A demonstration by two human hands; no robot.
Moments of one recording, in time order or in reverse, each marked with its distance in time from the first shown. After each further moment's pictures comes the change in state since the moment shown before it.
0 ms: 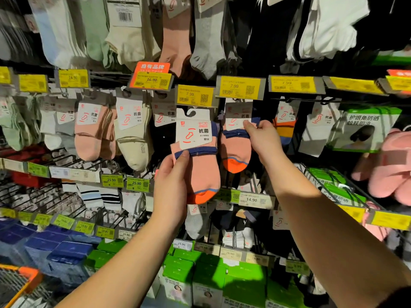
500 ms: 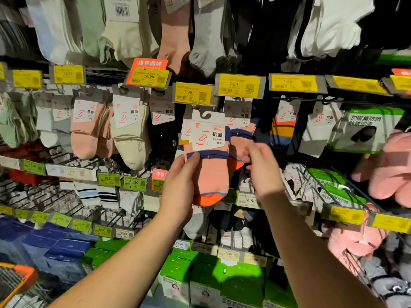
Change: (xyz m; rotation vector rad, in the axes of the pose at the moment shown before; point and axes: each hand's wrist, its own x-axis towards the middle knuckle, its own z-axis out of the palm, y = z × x) left_hand 0.004 -0.013 0.013 0.009 -0.090 -0.068; right_hand -0.084 0.020 -0.015 0.227 -0.141 0.005
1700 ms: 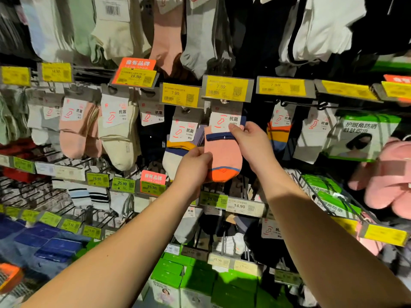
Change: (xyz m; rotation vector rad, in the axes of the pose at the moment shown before) left_hand 0.047 -0.018 0.054 0.330 -0.043 -0.144; right_hand 0.074 -0.023 -0.001 -0.180 -0.041 -0.099
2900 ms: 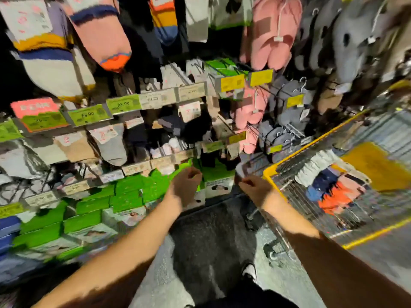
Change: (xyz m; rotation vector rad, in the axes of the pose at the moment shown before) left_hand -0.190 -0.214 0.023 0.546 -0.652 -0.199; right_hand -0.400 0.163 -0.139 -0.496 -0.089 0.816
